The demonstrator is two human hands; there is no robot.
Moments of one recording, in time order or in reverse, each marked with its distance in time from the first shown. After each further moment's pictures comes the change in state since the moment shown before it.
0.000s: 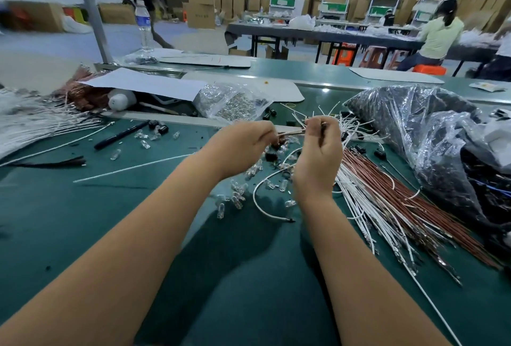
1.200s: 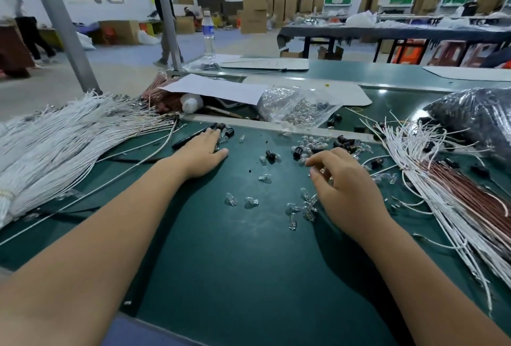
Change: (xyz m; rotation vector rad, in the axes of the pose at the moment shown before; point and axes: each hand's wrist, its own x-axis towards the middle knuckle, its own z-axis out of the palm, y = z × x) left_hand -0.071 -0.188 -0.046 0.237 -0.228 -0.583; right_hand -0.029 0.005 0.018 -0.617 -0.670 -0.326
